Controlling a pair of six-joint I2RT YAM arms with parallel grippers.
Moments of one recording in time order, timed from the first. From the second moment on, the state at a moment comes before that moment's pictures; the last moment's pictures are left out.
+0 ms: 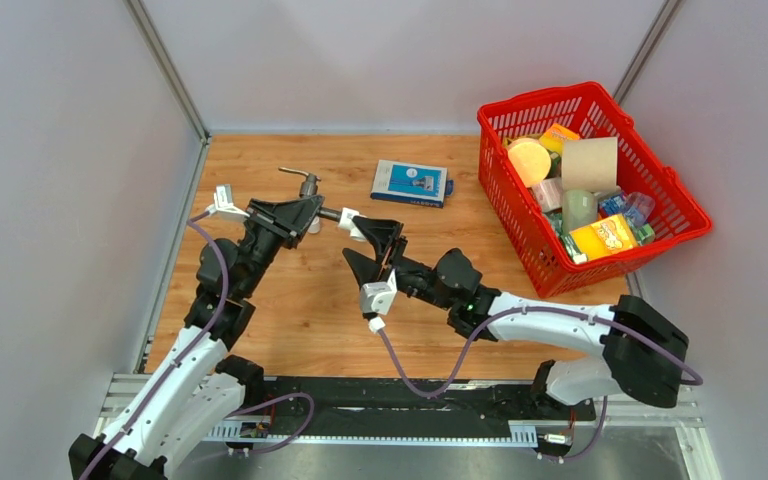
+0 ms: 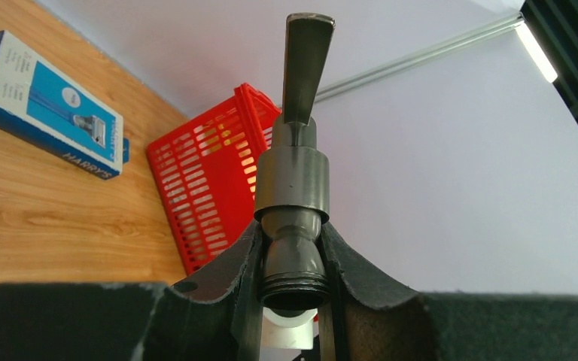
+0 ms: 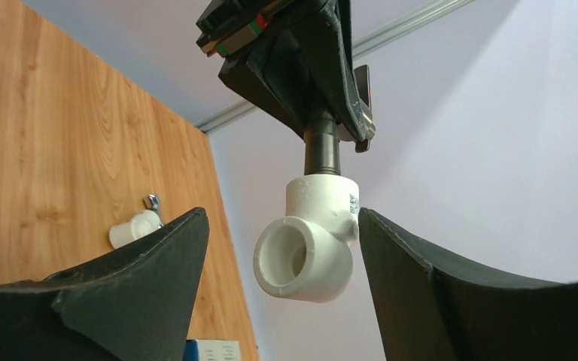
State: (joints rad) left arm -0.39 0.69 0.56 0.31 0.06 -1.24; right arm 1.07 1.32 0.71 0.80 -0.15 -1.08
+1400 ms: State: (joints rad) left arm -0.35 0.88 0.55 1.01 0.67 -0.73; right arm 0.57 1.56 1.16 0.83 -1.19 0.54
